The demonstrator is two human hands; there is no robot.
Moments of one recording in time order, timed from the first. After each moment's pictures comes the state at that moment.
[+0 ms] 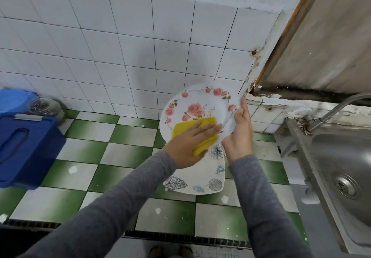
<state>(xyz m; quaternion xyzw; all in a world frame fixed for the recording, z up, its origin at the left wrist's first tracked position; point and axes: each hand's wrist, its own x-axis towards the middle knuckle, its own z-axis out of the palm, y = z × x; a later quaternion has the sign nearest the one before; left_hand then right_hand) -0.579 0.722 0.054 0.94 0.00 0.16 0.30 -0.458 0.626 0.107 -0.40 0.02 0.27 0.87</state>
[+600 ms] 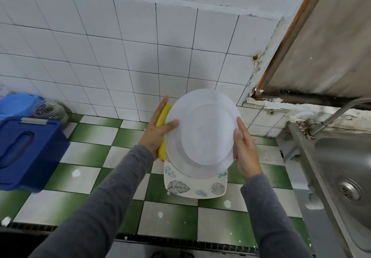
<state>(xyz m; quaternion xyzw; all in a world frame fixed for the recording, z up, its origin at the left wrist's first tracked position) -0.610 0.756 0.091 0.48 0.25 0.30 0.79 -0.444 0.576 0.055 -0.61 -0.14 0.27 0.73</state>
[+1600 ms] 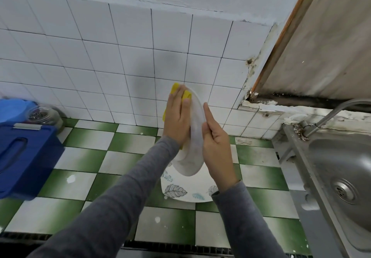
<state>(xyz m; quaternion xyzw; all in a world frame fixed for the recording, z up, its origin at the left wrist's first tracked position) -0.541 0.745 0.102 0.71 0.26 0.41 0.51 -0.522 0.621 0.121 -0.66 -0.30 0.18 0.66</state>
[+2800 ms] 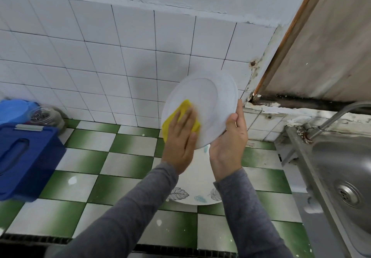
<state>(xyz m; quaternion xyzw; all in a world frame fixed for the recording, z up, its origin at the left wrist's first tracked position) -0.568 0.729 0.047 0.83 0.12 0.45 0.30 -0.511 0.643 0.144 -0.38 -0.02 0.17 0.91</state>
